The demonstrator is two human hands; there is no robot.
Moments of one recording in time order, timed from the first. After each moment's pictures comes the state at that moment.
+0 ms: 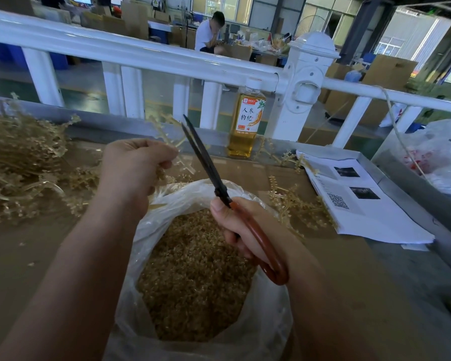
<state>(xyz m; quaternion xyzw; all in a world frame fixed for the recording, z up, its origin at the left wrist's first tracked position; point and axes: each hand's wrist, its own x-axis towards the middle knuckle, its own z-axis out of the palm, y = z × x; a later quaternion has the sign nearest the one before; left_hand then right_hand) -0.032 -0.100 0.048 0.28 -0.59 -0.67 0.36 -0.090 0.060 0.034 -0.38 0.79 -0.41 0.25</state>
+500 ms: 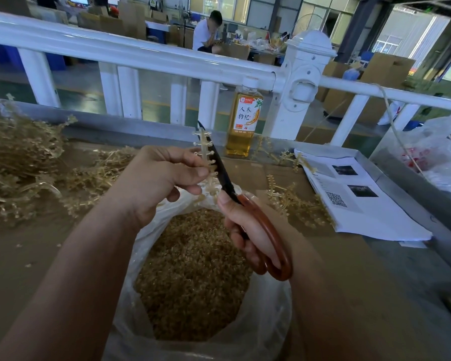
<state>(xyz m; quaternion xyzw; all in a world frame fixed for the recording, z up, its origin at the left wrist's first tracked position) -0.031 -0.091 0.049 0.12 -0.70 -0.67 0.19 -0.095 0.064 0.033 -0.27 0.79 -0.45 0.31</state>
